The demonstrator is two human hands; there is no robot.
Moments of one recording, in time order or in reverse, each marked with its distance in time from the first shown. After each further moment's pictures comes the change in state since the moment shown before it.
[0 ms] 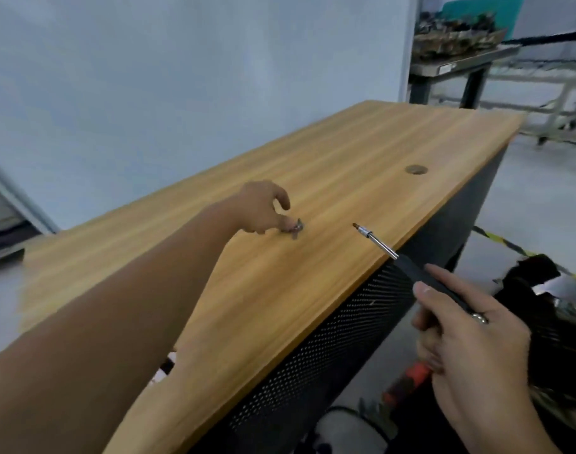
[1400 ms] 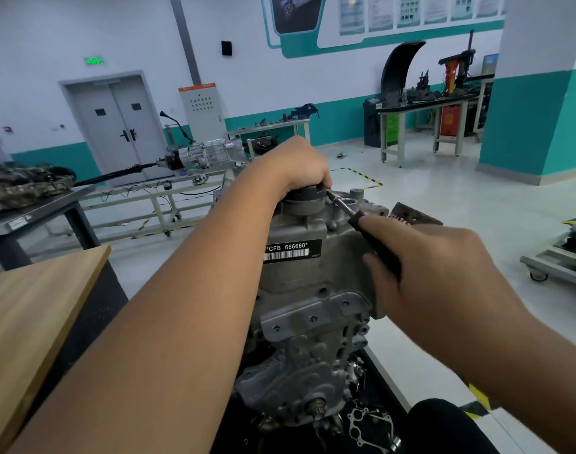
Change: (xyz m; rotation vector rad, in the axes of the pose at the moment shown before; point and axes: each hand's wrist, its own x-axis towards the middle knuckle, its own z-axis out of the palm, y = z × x) left_hand -0.085 0.645 0.026 -0.362 -0.249 1.095; right_hand -0.088 -0.272 -0.229 -1.758 0.895 -0.795
